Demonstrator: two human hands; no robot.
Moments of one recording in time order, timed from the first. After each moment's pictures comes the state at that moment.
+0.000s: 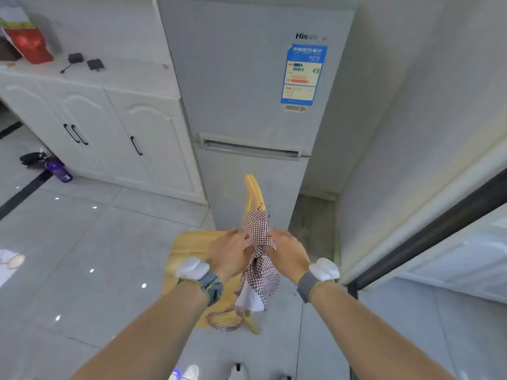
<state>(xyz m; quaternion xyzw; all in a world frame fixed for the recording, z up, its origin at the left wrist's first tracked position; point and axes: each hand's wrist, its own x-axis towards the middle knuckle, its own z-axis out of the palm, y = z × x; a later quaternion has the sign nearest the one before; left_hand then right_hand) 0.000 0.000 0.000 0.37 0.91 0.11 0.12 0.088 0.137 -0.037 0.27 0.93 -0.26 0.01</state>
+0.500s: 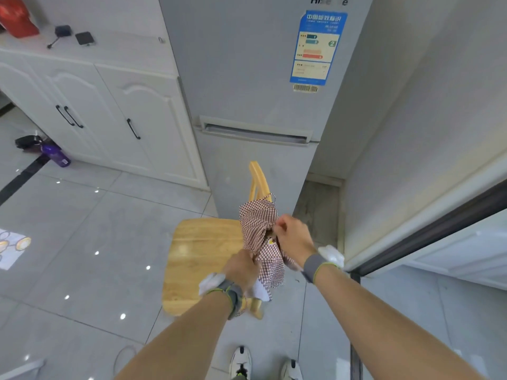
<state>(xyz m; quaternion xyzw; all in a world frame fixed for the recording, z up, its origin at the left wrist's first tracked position) 0.015 0.012 -0.070 0.20 0.91 0.15 0.32 0.059 0.154 -0.047 0.34 0.86 -0.37 -0.05</state>
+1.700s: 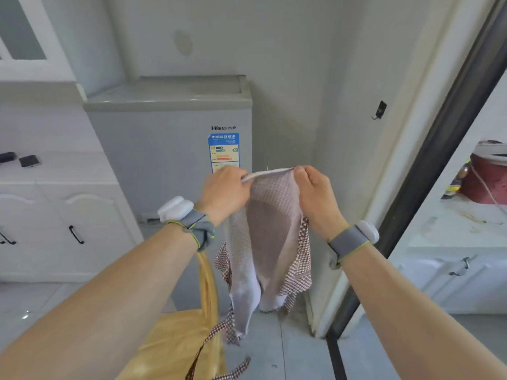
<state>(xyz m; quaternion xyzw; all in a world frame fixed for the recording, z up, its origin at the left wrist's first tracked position) -0.010 0.183 0.241 0.50 0.82 0.28 -0.06 0.133 0.289 0.220 0.30 0.70 -0.48 -0.44</state>
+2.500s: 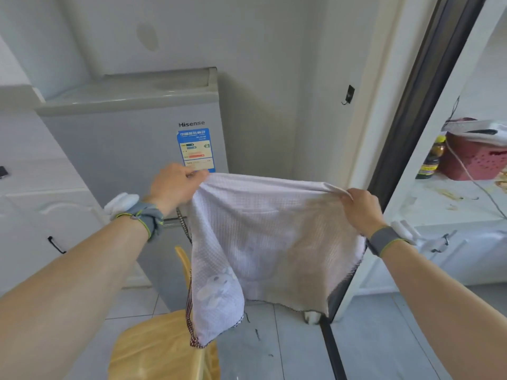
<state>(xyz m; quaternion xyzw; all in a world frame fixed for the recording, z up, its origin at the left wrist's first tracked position) -0.040 0.194 0.236 0.39 0.87 0.30 0.04 0.266 0.421 0.142 0.52 0.80 -0.18 -0.25</state>
